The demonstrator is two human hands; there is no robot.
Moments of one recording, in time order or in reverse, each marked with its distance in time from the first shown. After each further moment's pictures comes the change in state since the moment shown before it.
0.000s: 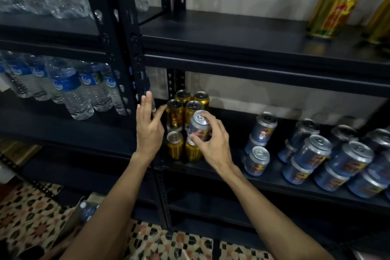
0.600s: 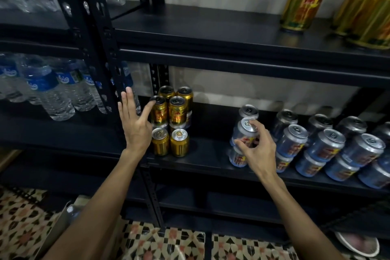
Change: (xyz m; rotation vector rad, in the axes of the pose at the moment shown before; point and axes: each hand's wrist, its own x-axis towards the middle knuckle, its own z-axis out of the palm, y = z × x) left_hand 0.002 0.016 0.003 0.054 0.049 -0.013; right_hand -0.043 0.062 -0.131 -0.147 0.224 0.160
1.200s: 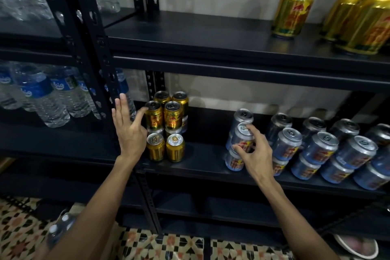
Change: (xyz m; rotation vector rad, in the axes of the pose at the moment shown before) left_hand 0.001 0.000 0.002 0.006 -0.013 -0.031; right_hand 0.001 0.016 -0.003 -0.007 -0.031 0.012
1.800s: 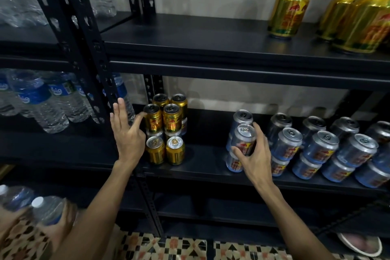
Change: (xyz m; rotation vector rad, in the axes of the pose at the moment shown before) left_hand 0.000 -0.004 -0.001 0.015 -0.001 0.027; right_hand -0.009 -0.008 0.005 -0.021 0.067 0.010
